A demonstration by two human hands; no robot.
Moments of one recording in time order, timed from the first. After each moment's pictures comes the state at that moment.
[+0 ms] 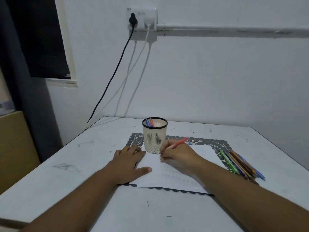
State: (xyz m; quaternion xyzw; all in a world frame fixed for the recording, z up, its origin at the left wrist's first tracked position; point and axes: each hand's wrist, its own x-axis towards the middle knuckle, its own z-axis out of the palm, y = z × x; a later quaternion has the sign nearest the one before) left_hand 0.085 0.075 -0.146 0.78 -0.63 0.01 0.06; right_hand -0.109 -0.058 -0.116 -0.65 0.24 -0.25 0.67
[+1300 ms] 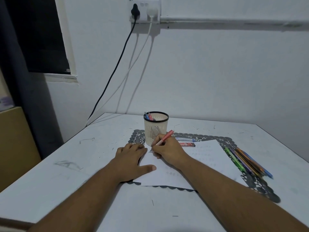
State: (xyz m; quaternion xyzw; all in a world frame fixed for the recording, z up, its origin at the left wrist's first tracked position) left_hand 0.084 0.072 -0.147 0.78 -0.62 0.00 0.09; right_hand -0.059 -0.053 -0.129 -0.76 0.28 -0.29 0.51
